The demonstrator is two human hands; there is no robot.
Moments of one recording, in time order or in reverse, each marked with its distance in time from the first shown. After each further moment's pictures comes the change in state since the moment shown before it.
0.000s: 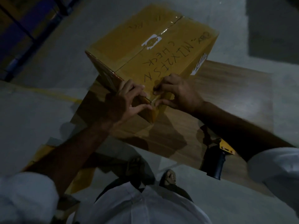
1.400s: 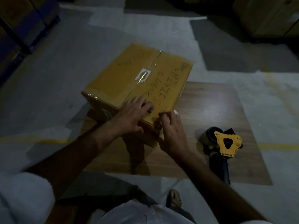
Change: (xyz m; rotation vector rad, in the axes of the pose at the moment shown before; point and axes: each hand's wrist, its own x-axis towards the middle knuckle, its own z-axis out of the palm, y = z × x) left_hand 0.077 -0.012 -0.054 0.189 -0.506 0.301; right_hand 0.010 -0.114 0.053 -0.181 0.273 0.700
